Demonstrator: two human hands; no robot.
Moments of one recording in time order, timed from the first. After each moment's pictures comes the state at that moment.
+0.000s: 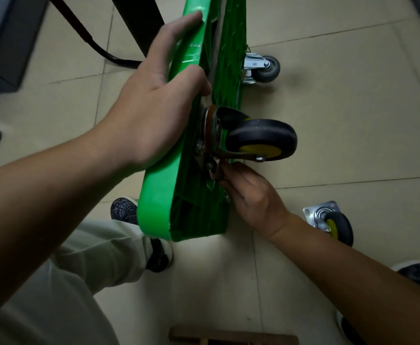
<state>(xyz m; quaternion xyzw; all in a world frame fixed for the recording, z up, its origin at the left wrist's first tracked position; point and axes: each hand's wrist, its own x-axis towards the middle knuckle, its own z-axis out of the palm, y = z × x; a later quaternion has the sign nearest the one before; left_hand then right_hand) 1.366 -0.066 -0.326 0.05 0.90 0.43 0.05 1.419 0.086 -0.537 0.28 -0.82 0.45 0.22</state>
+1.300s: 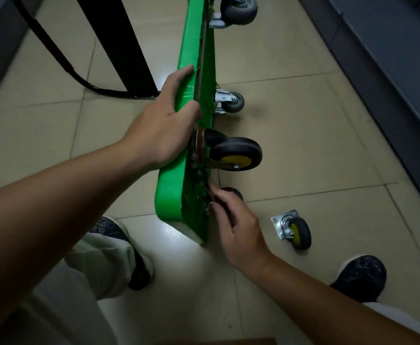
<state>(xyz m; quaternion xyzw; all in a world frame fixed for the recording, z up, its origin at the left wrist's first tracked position) 1.368 -0.058 -0.316 0.03 0.92 0.40 0.07 1.492 0.079 -0.473 0.08 -0.78 0.60 0.14</state>
